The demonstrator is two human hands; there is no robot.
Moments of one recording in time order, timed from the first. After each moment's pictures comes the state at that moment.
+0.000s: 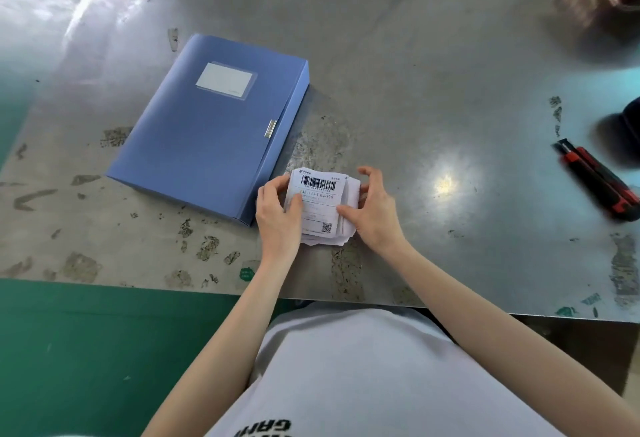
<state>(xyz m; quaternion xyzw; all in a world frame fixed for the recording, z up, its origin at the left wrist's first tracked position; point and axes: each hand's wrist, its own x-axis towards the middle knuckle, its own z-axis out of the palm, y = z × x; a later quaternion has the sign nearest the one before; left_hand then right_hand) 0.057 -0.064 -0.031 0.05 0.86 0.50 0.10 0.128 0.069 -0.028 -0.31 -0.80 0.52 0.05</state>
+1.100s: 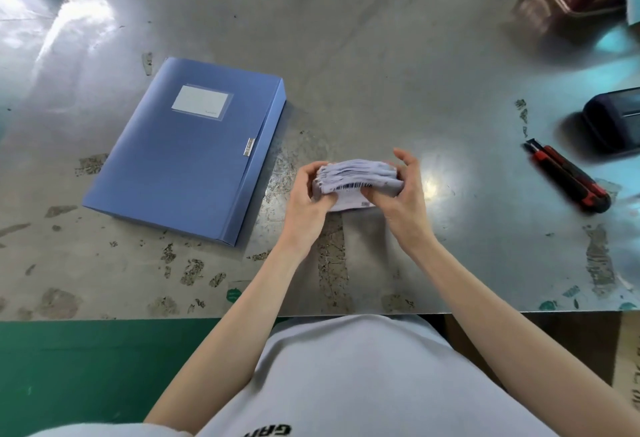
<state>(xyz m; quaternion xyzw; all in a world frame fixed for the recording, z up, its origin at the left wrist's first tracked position) 0.054 -0.008 -0.016 0.14 0.69 0.65 0.28 0.149 0.119 -0.012 -0.32 -0.67 0.64 0.21</state>
